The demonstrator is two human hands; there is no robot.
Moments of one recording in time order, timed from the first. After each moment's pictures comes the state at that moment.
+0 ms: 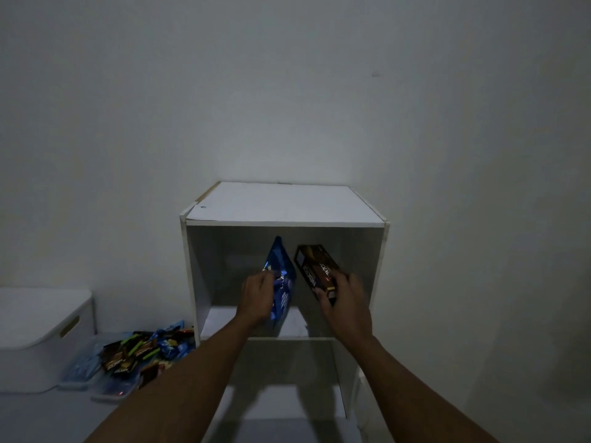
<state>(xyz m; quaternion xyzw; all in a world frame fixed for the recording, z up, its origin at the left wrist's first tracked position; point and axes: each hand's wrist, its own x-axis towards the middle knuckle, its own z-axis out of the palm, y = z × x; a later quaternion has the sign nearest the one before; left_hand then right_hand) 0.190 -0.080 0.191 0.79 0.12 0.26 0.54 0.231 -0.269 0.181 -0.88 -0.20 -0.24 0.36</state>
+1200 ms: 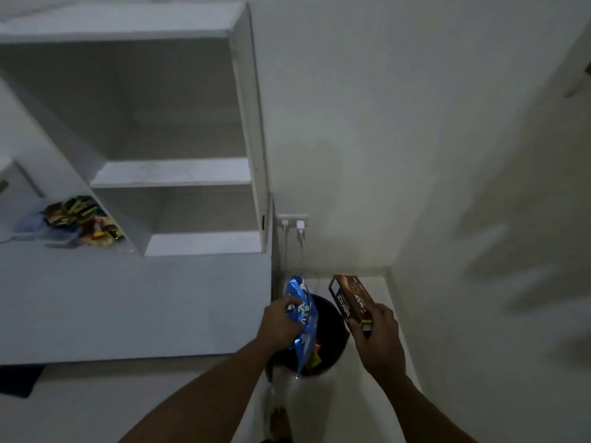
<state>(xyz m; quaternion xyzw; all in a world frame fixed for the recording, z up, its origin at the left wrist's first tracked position) 0.060 -0.443 -0.052 0.86 0.19 -0.05 0.48 0.089 -0.671 -0.069 -0.94 -0.03 0.00 0.35</state>
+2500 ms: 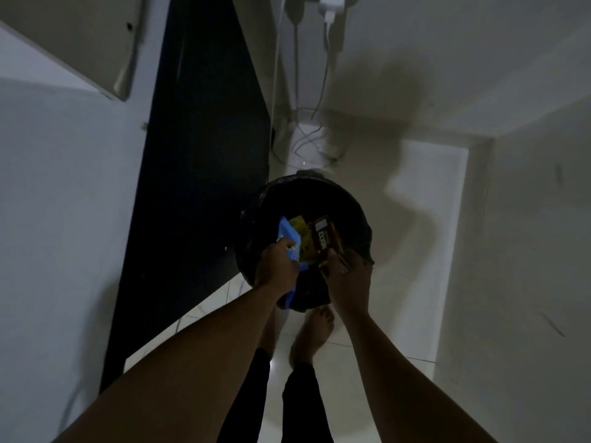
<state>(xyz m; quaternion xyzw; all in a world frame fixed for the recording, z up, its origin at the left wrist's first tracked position) 0.230 -0.478 -0.477 0.78 0.42 -0.23 0.41 0.268 -0.622 -0.485 -0.86 0.13 0.31 0.39</state>
